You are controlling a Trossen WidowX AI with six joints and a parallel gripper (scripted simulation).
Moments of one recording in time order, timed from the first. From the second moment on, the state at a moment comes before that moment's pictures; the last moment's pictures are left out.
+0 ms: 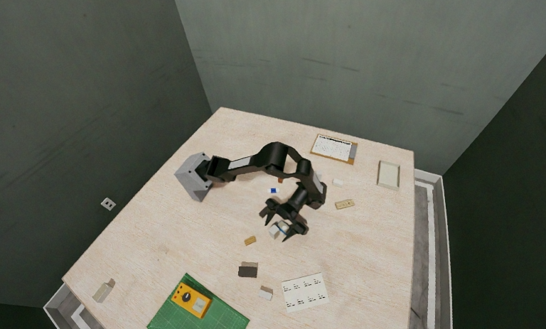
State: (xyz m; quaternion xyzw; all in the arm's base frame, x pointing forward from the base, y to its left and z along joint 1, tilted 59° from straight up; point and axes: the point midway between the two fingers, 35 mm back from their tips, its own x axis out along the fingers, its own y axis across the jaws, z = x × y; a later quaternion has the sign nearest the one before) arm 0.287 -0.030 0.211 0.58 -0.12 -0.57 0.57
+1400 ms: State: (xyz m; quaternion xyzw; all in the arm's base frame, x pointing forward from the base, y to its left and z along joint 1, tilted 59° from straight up) arm 0.247 -0.010 0.248 0.74 0.07 -0.34 0.57
